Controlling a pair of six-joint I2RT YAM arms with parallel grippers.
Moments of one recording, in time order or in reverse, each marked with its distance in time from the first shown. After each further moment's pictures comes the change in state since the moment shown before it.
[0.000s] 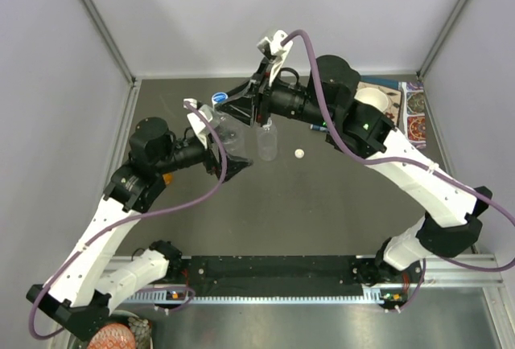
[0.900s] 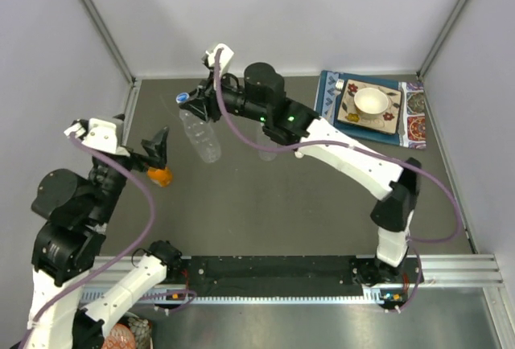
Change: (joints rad) left arm -0.003 -0.275 0.233 -0.219 -0.845 0.155; right arm 0.001 0.318 0.090 0.156 0.032 -0.084
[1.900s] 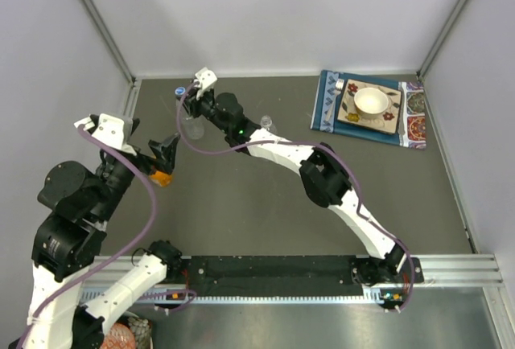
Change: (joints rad) left arm 0.000 0.022 0.049 -0.096 0.083 -0.087; right arm -0.073 0.702 0.254 0.666 0.269 -0.074
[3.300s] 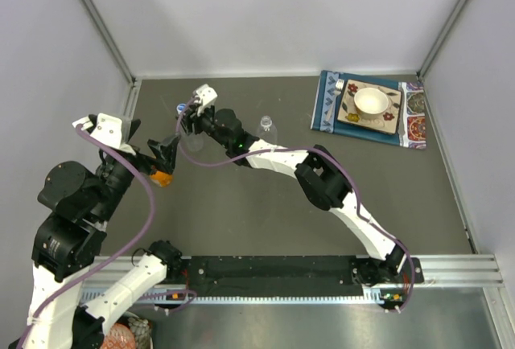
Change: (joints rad) left arm 0.000 0.002 0.000 0.000 -0.001 -0.036; right arm 0.034 -0.029 -0.212 0.091 0.040 0.058
